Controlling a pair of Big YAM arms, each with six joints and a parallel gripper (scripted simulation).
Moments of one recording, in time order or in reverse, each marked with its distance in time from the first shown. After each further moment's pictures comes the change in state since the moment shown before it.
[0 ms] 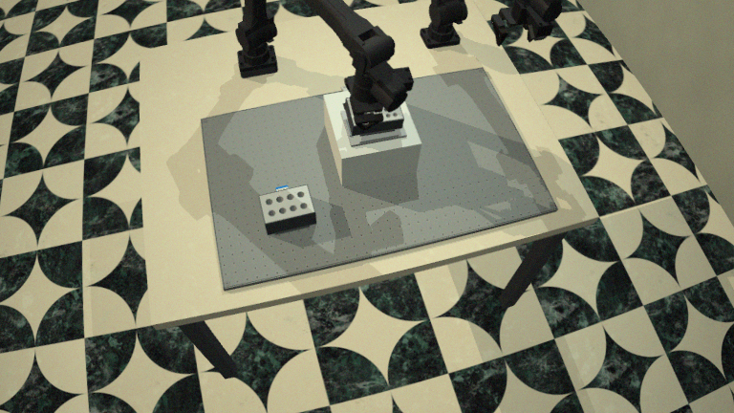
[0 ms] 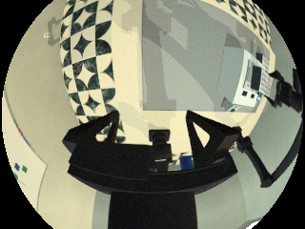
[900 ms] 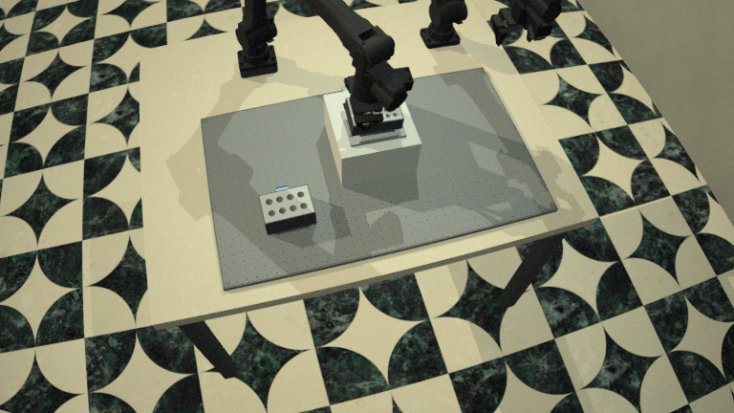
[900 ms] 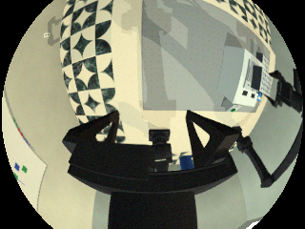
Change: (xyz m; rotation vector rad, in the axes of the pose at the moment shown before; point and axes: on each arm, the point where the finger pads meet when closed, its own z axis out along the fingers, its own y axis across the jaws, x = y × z) left arm 0.002 0.000 0.001 0.000 0.003 0.000; right arm 0.000 -0.001 -0.001 0.006 0.002 -0.001
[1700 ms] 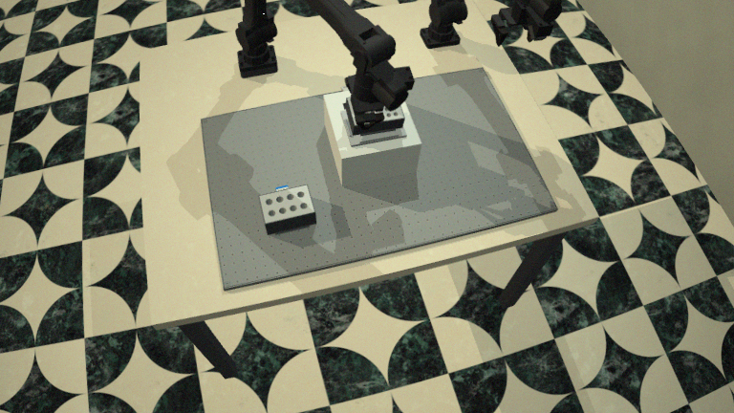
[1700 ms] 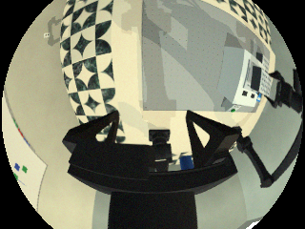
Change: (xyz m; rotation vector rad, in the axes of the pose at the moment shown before) left arm -0.001 0.000 -0.001 0.000 -0.001 0.000; right arm -0.002 0.001 0.000 -0.001 0.001 -0.005
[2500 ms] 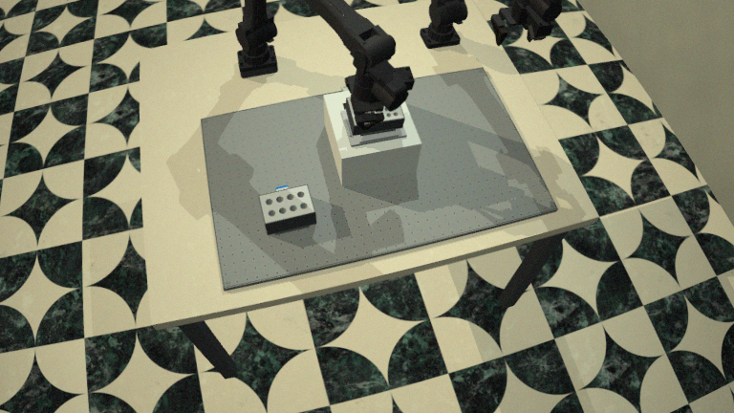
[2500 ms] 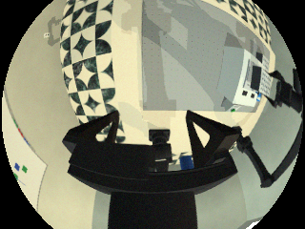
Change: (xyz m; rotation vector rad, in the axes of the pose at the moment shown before) left arm 0.001 0.000 -0.001 0.000 0.000 0.000; right arm 0.000 0.000 0.000 0.000 -0.001 0.000
